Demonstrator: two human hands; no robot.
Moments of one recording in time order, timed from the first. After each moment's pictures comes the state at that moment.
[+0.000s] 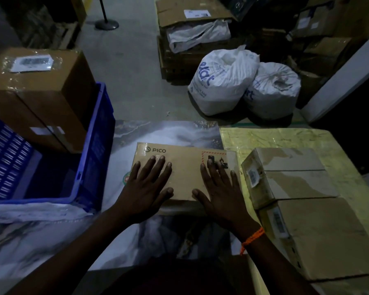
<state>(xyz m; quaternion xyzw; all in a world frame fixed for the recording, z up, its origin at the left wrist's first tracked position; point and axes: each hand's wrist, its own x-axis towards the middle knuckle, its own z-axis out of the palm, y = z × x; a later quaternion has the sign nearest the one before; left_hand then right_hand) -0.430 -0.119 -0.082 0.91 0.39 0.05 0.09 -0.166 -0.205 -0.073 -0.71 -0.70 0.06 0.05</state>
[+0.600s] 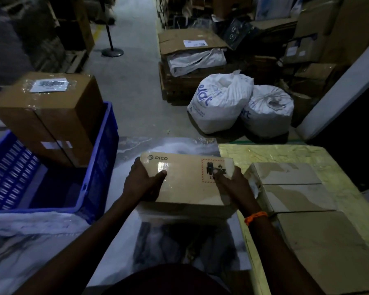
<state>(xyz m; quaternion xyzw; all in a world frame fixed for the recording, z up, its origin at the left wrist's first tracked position) -0.412 -0.067 -0.060 0.64 0.63 0.25 0.36 -0.125 -0.153 -0.052 -0.79 -0.38 0.32 0.37</state>
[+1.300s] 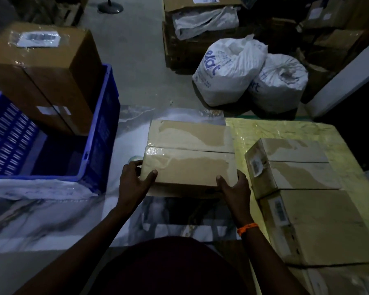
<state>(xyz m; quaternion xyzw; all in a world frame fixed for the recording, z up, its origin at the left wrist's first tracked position) -0.449 -0.136 -0.133 0.62 0.62 0.32 0.35 -0.162 -0.219 -0.112 -0.82 -0.33 0.26 0.38</state>
